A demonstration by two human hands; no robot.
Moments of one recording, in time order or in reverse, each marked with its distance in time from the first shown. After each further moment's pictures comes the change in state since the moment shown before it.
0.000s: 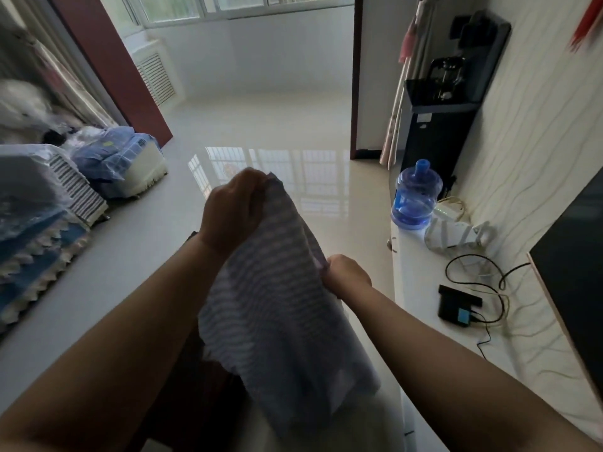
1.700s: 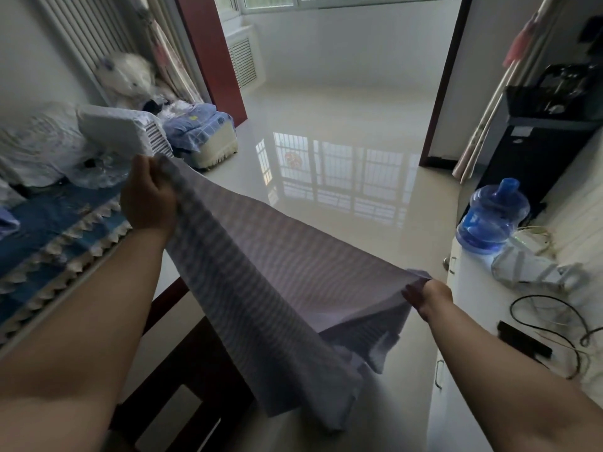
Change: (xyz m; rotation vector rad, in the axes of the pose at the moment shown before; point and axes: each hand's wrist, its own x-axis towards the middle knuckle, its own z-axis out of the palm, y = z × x) left_hand -0.094 -0.147 -0.119 0.476 0.415 -0.753; right_hand 0.082 0.082 0.021 1.143 0.159 0.403
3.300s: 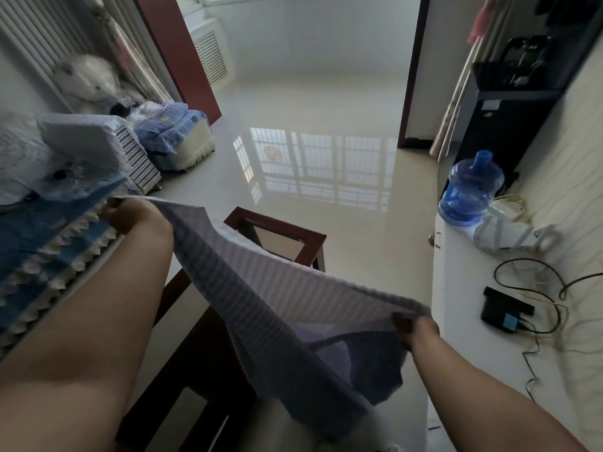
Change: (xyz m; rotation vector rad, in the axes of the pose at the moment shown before) left_hand 0.000 -0.015 0.037 -0.656 0.366 -1.157; right_hand -0.059 0.100 -0.036 -0.349 0.075 -0.046
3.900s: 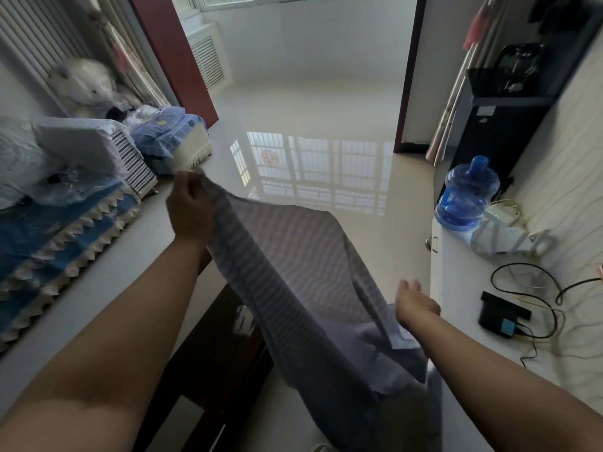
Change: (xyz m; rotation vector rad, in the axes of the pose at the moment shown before) left_hand -0.062 -0.026 -0.004 0.492 -0.701 0.997; right_hand 0.003 -0.061 0.007 -1.282 -0.019 -0.263
